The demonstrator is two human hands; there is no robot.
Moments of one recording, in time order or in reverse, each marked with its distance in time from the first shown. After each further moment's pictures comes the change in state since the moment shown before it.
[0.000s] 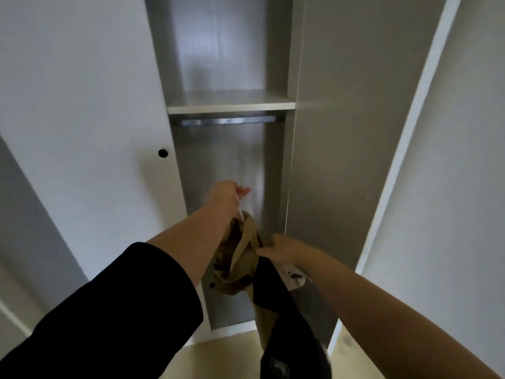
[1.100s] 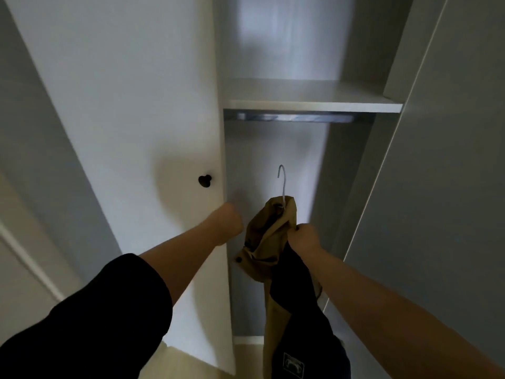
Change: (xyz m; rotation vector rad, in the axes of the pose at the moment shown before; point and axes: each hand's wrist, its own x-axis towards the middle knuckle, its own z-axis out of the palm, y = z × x) left_hand 0.137 0.066 -0.146 2.841 -0.439 0.778; right_hand 0.174 -0.088 0.023 0.297 0.399 0.105
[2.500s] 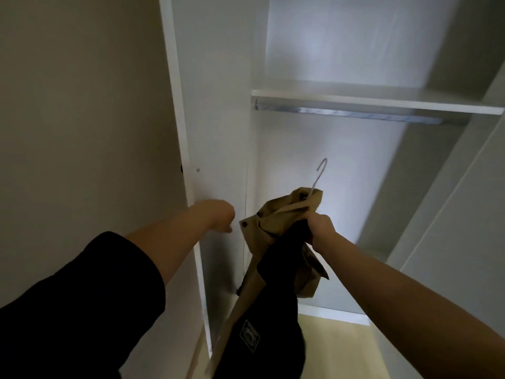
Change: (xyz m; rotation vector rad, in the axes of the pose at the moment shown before) left_hand -0.371 -0.095 0.158 -0.544 -0.213 -0.295; right_hand -0.279 -0.157 0.185 0.540 -0.151 0.214
